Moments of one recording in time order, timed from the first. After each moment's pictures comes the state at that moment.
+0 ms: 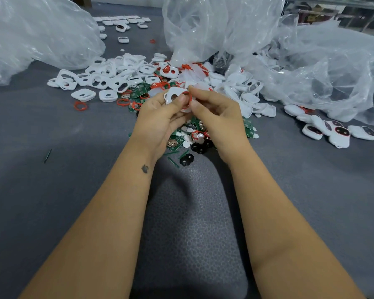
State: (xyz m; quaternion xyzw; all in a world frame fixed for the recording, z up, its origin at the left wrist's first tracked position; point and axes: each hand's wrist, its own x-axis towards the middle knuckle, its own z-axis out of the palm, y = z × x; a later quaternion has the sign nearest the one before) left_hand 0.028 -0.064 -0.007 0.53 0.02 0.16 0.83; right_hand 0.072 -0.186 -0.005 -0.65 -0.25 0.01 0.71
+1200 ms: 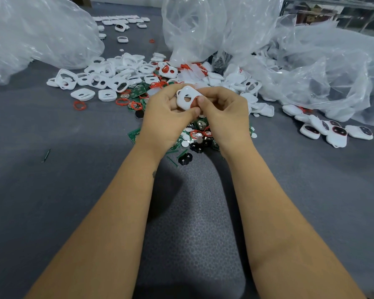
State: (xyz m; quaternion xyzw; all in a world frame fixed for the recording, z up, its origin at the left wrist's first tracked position) left_hand 0.026 -0.075 -0.002 0.67 0.01 0.23 0.70; right_hand 0.071 -0.189 0.003 -0.69 -0.18 -0.05 0.69
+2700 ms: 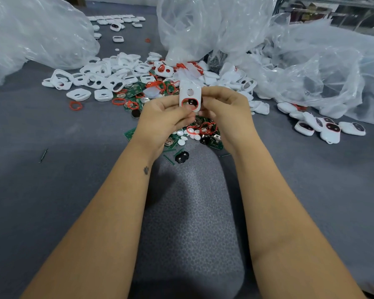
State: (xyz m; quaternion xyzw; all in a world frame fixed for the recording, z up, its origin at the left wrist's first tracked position) left_hand 0.026 -0.073 -0.005 0.60 0.05 0.14 0.78; right_hand 0.078 -0.203 0.009 -0.65 -0.17 0.05 0.74
